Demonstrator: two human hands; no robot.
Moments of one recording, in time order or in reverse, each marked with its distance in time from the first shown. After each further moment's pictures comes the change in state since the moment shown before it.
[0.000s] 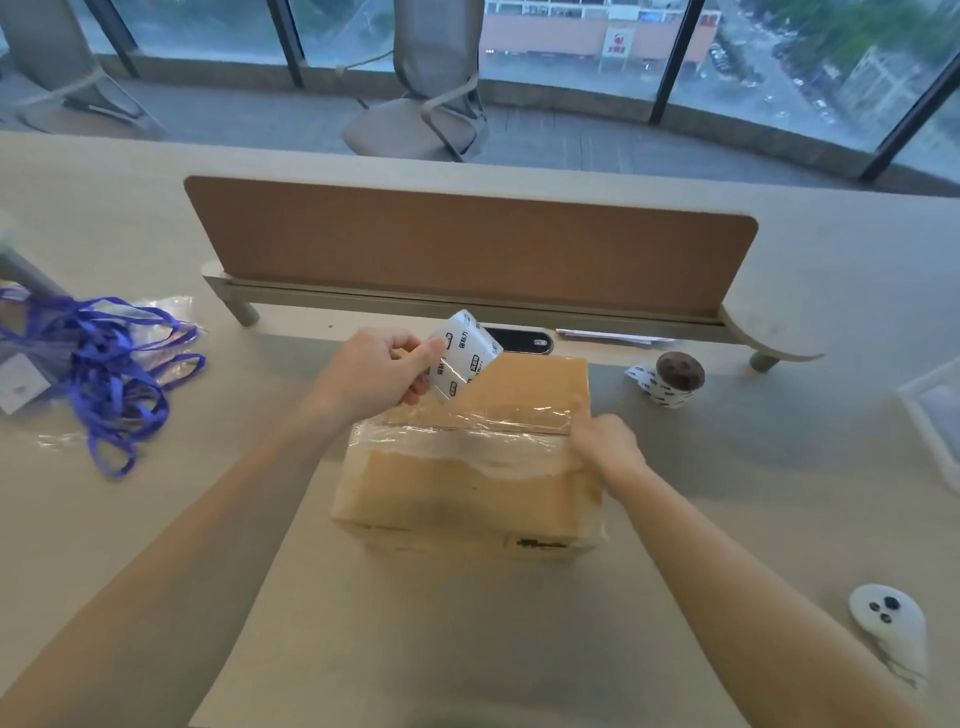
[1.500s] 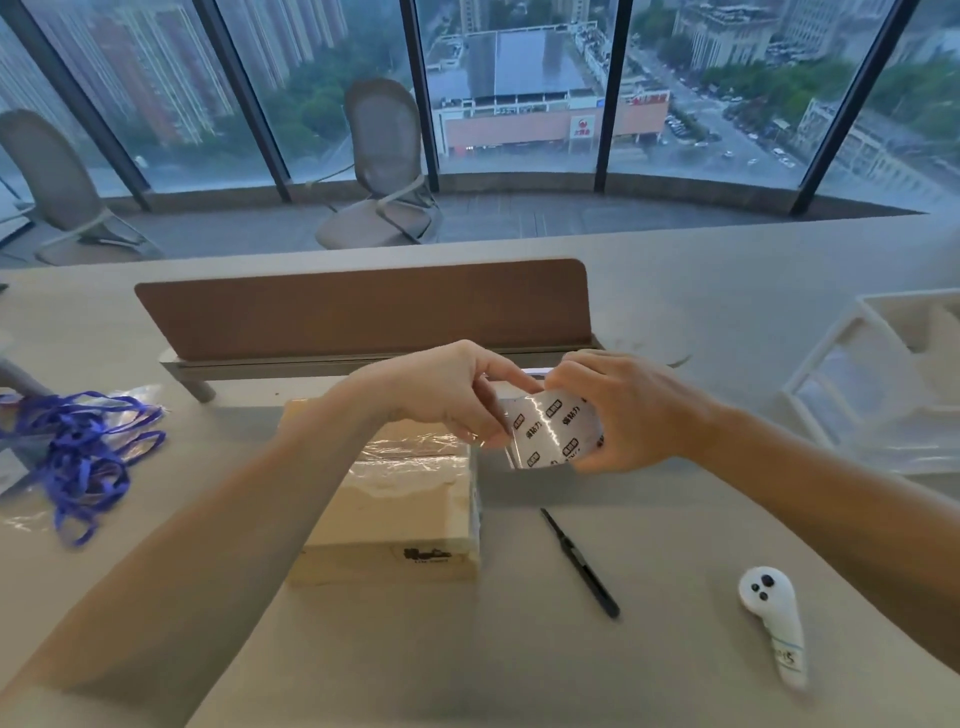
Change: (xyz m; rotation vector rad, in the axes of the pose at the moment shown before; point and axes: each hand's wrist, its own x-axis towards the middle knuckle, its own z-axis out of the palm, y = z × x) left_hand -0.076 0.201 0.142 0.287 -0.723 0.184; right_hand -0.077 0.062 -0.255 -0.503 0.139 -1.508
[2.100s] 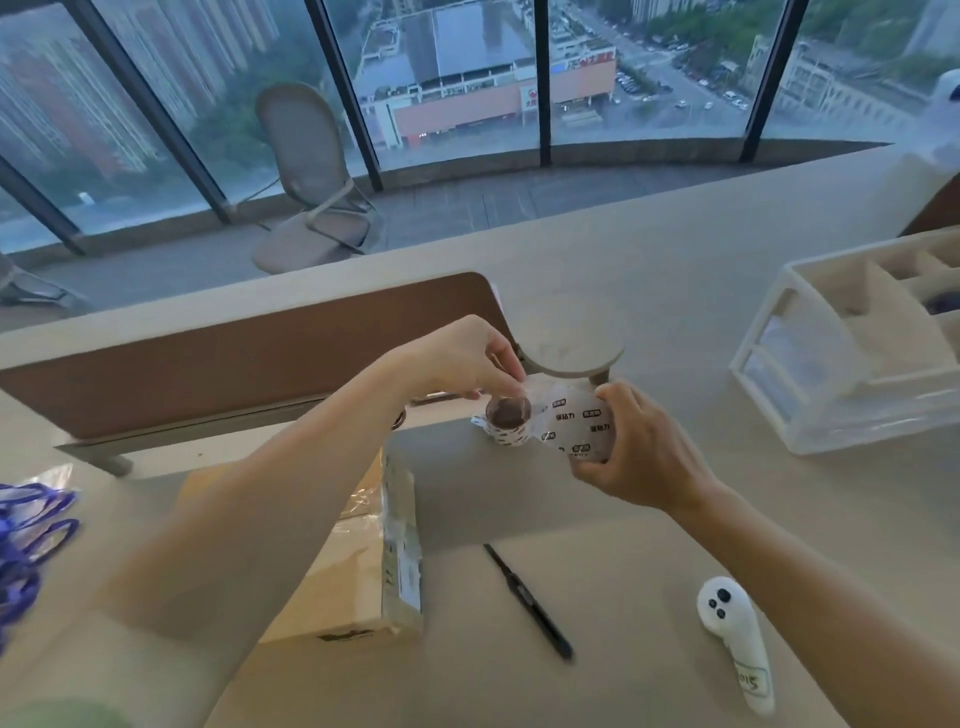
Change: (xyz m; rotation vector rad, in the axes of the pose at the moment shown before) left_hand 0.186 0.057 0.010 0.218 0.130 -0.056; right_hand -0.102 0.112 0.056 0.101 0.311 0.642
